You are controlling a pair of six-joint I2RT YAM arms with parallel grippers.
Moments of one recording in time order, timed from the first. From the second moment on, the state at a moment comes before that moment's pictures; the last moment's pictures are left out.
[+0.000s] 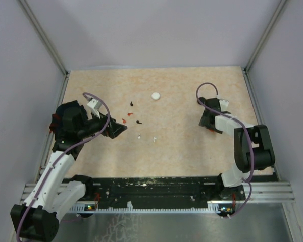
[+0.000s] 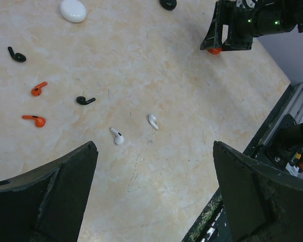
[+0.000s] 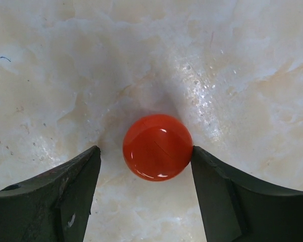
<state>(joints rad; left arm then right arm) -0.18 0.83 0.66 -0.16 0.67 -0.21 0.15 1.57 0.82 -0.30 0.38 0.51</state>
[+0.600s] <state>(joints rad) -0.17 0.83 0.65 -0.16 0.68 -0.22 0.15 1.62 0.87 -0.30 0.35 0.52</state>
